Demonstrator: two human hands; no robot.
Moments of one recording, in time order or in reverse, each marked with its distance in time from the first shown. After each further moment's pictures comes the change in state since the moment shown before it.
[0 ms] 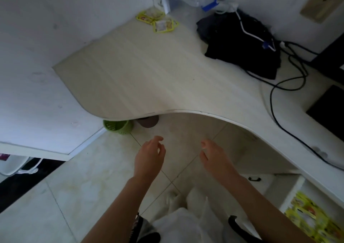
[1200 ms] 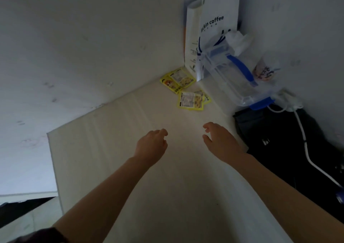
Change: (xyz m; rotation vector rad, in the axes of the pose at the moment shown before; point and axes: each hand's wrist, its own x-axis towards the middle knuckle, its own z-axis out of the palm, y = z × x) left_hand 0.471 0.032 -0.091 0.229 -0.066 0.036; right_hand 0.491 -0.148 -0.154 -0.182 -0.075 -0.329
